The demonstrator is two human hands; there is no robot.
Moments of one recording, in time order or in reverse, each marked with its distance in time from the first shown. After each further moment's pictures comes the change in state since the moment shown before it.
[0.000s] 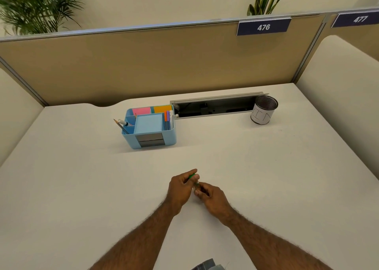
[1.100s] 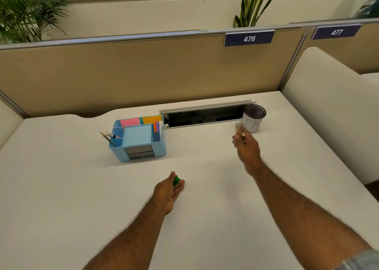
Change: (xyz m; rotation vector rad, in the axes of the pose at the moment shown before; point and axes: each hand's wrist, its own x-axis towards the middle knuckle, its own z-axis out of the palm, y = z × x) left_hand 0.054 0.004 -0.010 -0.483 0.107 -0.455; right_hand 0.090 -0.060 -0.158 0.246 0.608 -0.087
